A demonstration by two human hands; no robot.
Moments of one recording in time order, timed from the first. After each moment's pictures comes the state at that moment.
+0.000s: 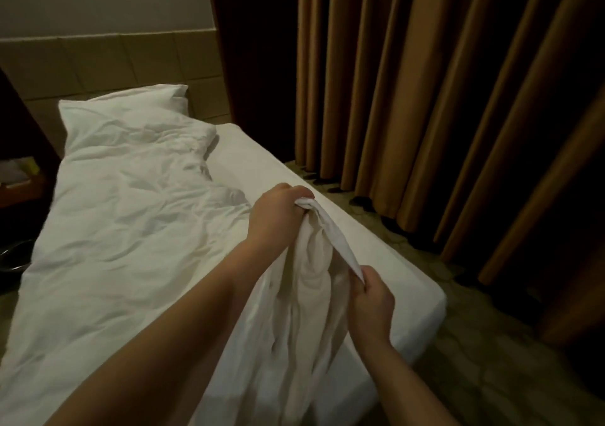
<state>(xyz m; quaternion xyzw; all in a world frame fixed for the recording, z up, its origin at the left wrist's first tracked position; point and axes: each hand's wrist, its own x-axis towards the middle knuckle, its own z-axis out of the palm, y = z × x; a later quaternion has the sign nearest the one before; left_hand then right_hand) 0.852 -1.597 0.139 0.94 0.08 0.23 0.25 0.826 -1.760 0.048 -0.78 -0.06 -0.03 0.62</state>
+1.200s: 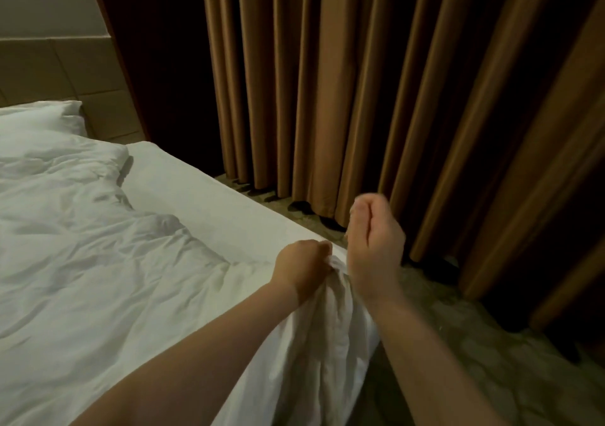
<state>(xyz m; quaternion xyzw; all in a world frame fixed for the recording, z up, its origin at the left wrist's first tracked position) 0.871 -1.654 0.100 0.98 -0.08 0.04 0.18 0.842 -1.759 0.141 -0.75 -0.14 -0.31 0.56</state>
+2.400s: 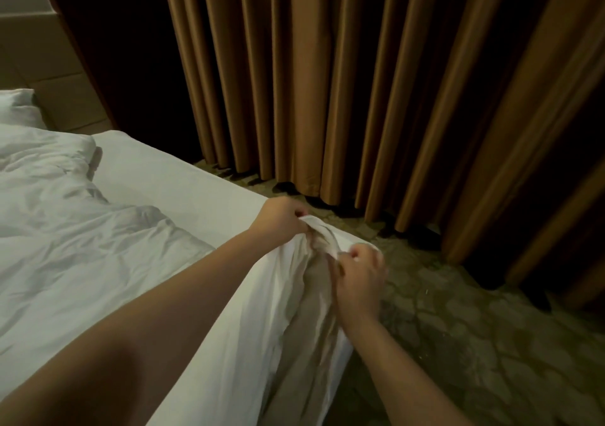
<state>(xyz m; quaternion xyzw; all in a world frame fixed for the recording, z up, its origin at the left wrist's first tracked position) 0.907 -1.629 0.117 0.96 -0.09 0.01 0.27 0.831 -1.768 0.033 -0.93 0.05 -0.19 0.31</state>
